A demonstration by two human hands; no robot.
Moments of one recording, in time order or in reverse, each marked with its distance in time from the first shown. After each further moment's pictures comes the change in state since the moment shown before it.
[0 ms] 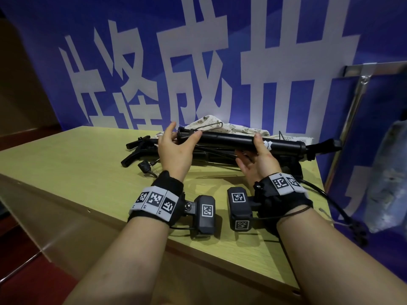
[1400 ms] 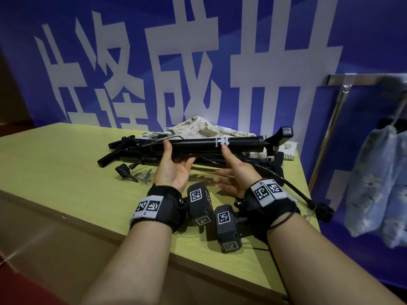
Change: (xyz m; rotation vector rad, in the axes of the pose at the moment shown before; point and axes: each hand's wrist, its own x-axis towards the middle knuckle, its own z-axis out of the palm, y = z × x) left_hand 0.008 -0.043 0.020 -1.154 -0.121 -0.658; right_hand -0.010 0.008 0.002 -0.711 -0.053 0.137
